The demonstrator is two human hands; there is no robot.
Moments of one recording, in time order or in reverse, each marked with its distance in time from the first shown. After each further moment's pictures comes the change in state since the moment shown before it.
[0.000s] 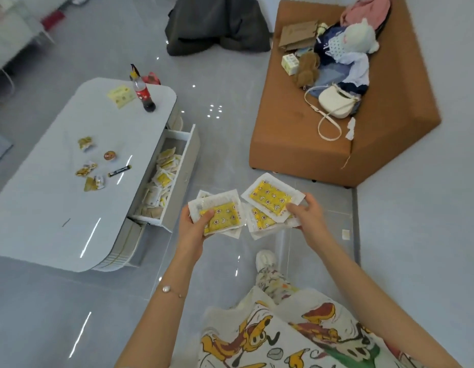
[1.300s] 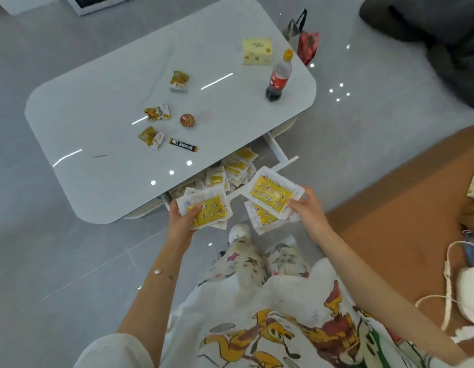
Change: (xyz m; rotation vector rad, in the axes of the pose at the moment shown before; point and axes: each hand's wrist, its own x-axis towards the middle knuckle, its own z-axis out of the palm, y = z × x) left_hand 0.385 0.080 -0.119 -0.504 0.725 -0.181; right_hand 0.460 -0.132 0.391 -0.735 -0.620 0.179
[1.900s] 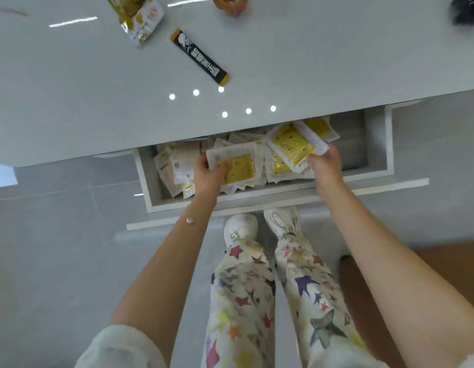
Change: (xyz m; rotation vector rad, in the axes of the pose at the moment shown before) left_hand 0.357 -0.182 0.030 0.055 0.416 -0.112; right_hand 0.428 0.123 0.160 -0.290 -0.057 0.015
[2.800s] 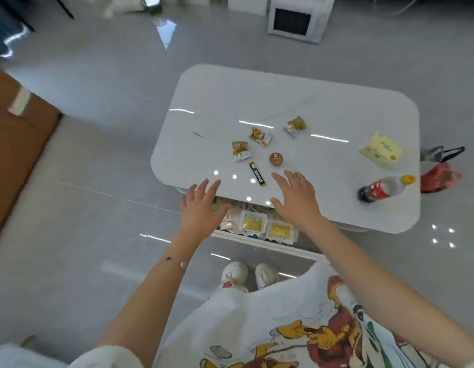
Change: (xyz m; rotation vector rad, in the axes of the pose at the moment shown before) left_hand -0.353 0.200 -0.181 0.877 0.353 0.543; right_hand -0.341 -0.283 -0.079 -1.296 -0.282 -1.082
